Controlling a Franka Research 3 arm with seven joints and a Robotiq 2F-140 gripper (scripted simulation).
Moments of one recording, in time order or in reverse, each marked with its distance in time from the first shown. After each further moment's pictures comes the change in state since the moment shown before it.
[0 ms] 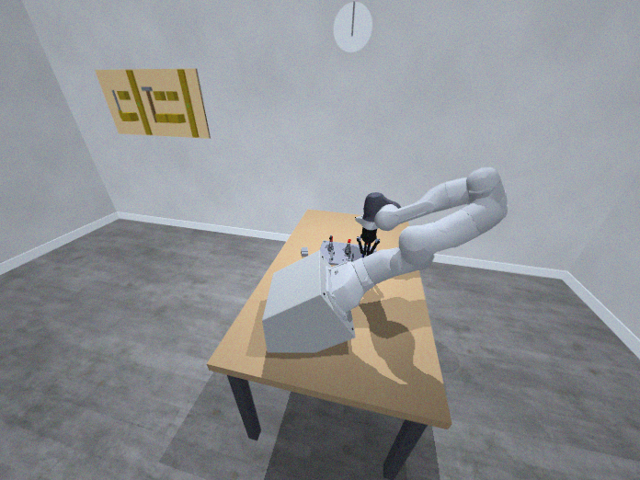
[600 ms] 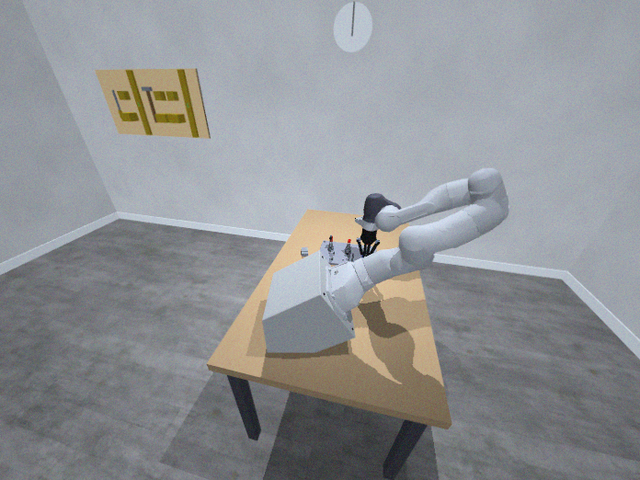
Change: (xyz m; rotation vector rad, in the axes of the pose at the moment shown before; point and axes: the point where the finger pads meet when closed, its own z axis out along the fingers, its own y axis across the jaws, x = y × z) arm -0.012 -0.001 0.001 0.005 -0.006 -0.009
